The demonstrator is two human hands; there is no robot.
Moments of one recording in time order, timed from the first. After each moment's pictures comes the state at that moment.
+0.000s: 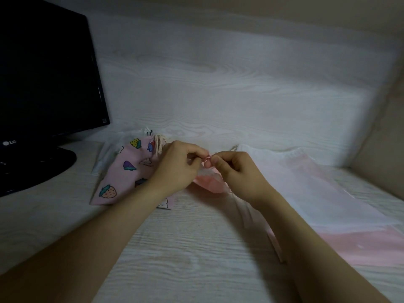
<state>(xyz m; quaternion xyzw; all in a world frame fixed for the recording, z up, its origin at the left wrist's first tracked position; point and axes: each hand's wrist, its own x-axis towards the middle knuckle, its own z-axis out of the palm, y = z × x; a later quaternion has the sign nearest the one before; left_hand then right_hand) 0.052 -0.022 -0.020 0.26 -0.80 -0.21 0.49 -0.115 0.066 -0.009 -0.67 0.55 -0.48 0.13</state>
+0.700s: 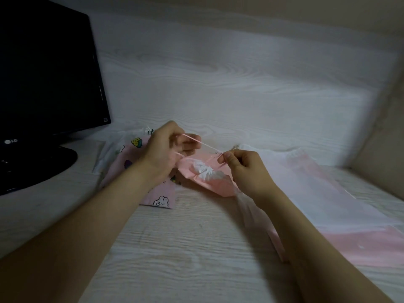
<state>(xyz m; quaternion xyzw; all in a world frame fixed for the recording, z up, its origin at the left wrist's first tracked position) 0.070 -0.019 0.017 0.21 -0.53 -0.65 0.50 -0.126 0.062 -0.011 -0.57 0.63 -0.51 0.14</state>
